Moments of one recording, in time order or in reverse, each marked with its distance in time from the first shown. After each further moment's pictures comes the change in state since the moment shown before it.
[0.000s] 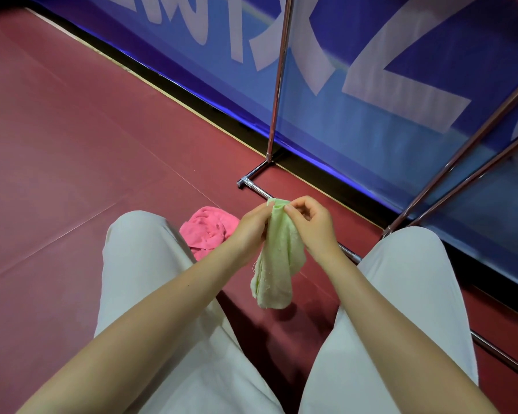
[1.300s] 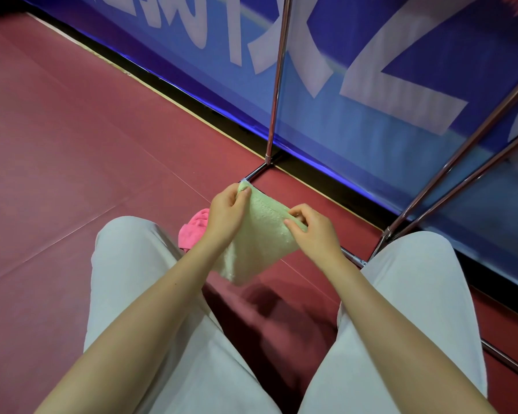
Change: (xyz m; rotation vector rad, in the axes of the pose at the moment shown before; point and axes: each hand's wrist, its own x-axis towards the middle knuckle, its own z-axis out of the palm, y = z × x) left_hand 0.002 0.025 -0.032 0.579 0.415 0.391; right_hand 0.001 0.018 -0.013 -0.487 -0.071 -0.133
